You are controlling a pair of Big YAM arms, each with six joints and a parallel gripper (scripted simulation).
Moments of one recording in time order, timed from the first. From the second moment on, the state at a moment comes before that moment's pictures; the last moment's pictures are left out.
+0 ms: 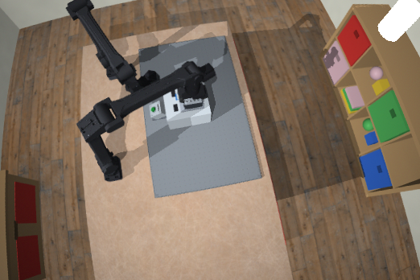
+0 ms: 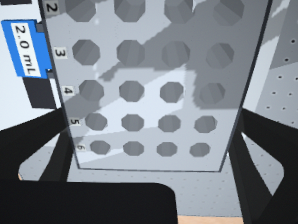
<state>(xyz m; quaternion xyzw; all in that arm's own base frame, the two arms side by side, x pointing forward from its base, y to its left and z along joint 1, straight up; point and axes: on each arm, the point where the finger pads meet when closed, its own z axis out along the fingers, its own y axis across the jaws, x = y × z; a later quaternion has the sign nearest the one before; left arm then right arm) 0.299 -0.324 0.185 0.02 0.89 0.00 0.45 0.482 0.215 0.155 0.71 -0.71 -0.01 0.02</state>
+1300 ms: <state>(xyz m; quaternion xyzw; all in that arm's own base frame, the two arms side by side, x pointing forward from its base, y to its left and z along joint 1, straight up) 0.247 -0.295 0.200 0.02 0.89 0.00 0.45 0.482 0.215 0.155 0.71 -0.71 -0.01 0.02</state>
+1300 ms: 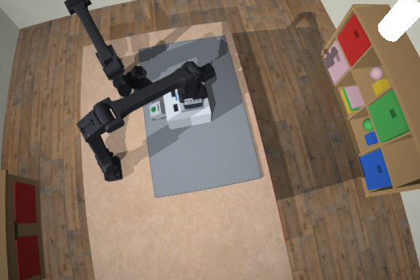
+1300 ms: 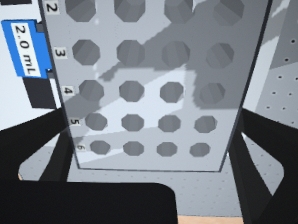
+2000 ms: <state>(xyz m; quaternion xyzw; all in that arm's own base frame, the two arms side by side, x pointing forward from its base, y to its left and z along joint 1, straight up) 0.220 -0.280 0.210 0.02 0.89 0.00 0.45 0.482 0.215 0.155 0.71 -0.71 -0.01 0.02</state>
